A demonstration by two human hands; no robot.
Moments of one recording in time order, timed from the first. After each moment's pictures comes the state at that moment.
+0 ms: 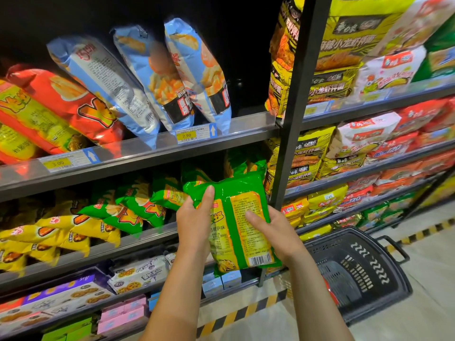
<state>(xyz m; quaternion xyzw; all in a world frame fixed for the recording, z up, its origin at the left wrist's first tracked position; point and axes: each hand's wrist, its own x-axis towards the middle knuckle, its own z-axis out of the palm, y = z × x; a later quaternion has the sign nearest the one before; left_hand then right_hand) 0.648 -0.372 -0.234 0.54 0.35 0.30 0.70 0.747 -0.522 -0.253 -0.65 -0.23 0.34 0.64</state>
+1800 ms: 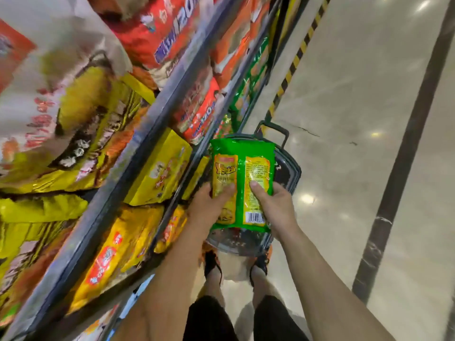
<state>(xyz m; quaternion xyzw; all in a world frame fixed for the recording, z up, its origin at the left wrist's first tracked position) 1.106 -0.636 -0.542 0.78 0.21 -0.26 0.52 1.077 -0.805 -0.563 -0.66 0.35 0.14 0.65</state>
